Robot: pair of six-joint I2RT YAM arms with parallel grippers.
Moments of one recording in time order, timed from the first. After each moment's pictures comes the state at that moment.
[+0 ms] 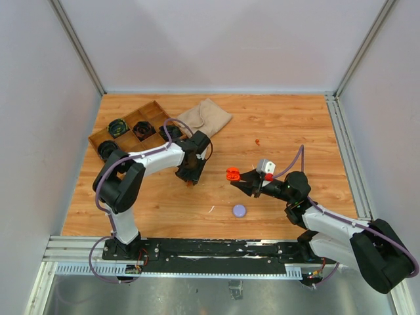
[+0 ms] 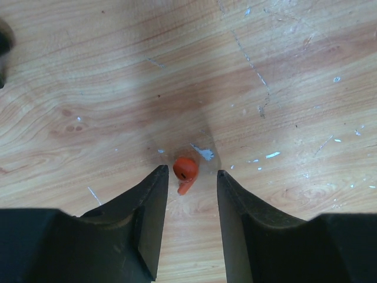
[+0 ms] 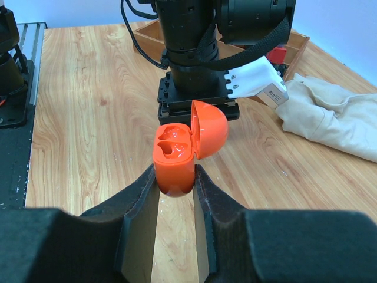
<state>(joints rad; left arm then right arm) -0.64 1.80 1.16 -0.68 -0.12 -0.29 0.56 1.04 0.19 0.91 -0.67 -0.06</state>
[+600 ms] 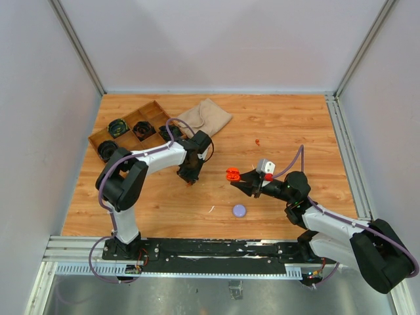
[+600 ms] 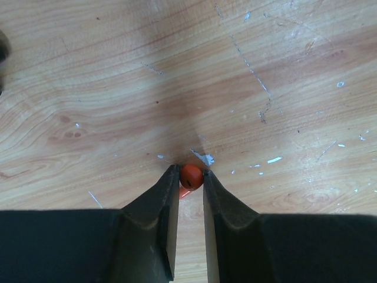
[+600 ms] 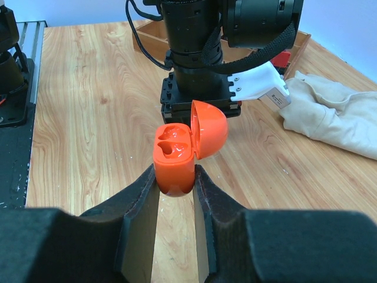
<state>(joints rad) -0.64 1.84 1.18 -0.70 -0.12 -0.27 0.56 1.04 0.19 0.90 -0.67 -0.06</state>
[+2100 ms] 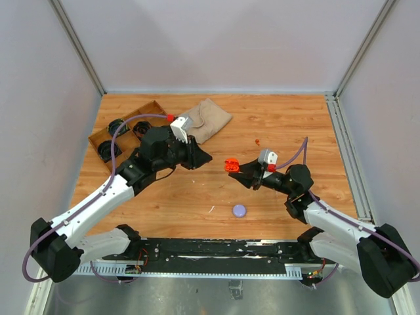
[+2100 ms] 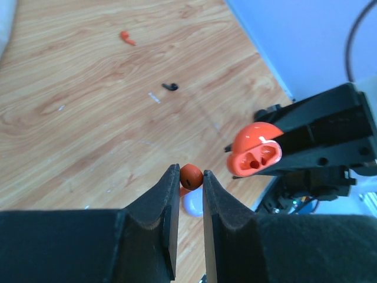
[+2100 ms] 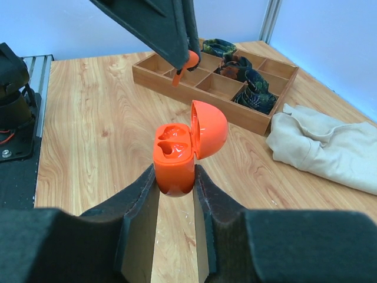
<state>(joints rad) -0.64 1.09 0.91 -0.16 0.27 -0.46 0.56 1.00 0.31 0.83 -0.67 0.00</state>
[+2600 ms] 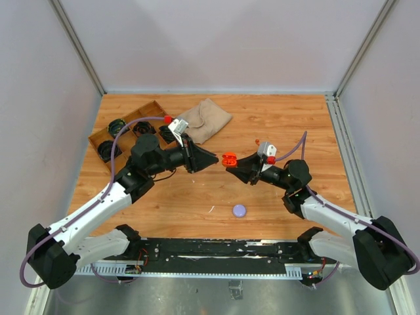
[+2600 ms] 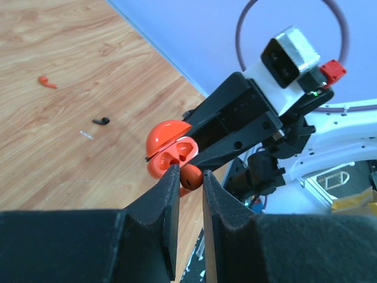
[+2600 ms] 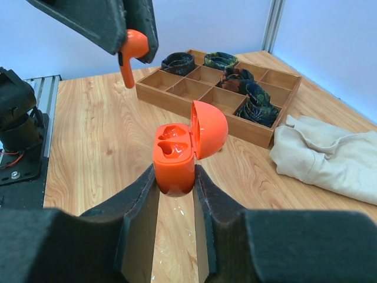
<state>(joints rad) -0.64 1.00 0.79 0.16 0.49 -0.57 0.56 1.07 0.37 0.87 -0.67 0.08</state>
